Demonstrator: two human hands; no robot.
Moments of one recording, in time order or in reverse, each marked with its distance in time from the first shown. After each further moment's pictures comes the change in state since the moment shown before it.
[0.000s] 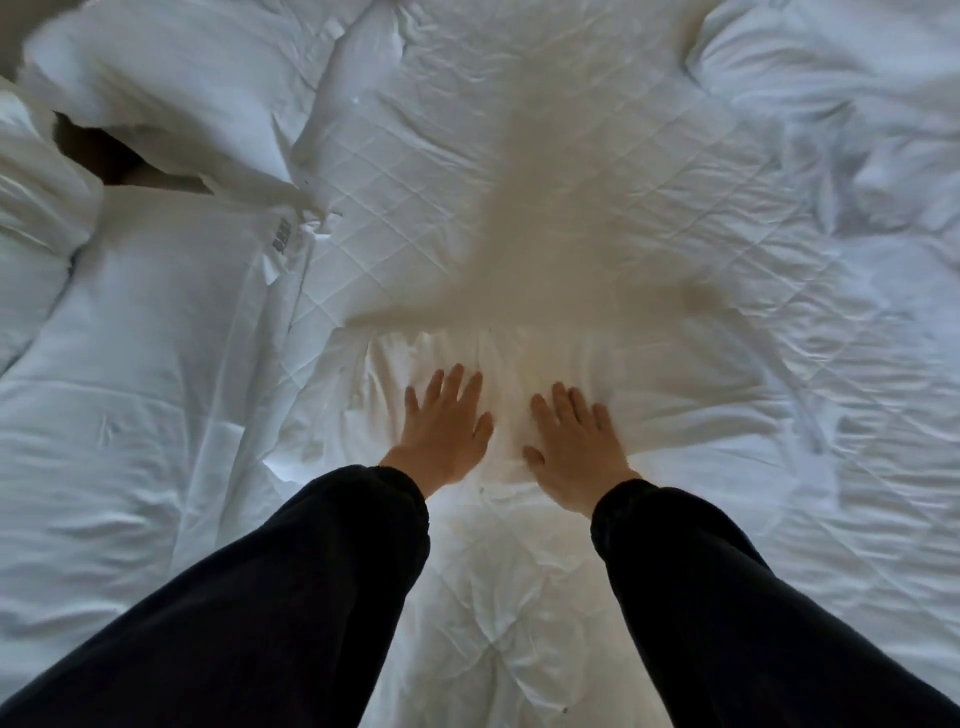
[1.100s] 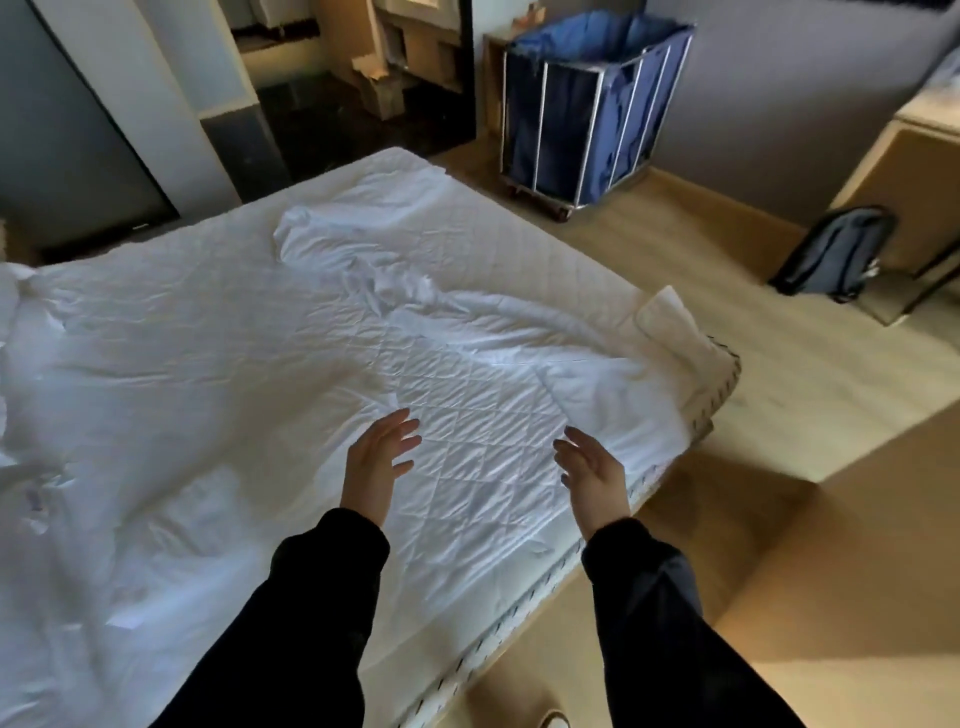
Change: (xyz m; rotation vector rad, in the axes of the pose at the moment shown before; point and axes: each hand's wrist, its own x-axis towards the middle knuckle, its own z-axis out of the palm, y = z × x) left_hand -0.379 0.307 -0.219 -1.370 -0.220 0.268; right_hand -0.586 0.074 -0.160 1.655 1.005 0.814
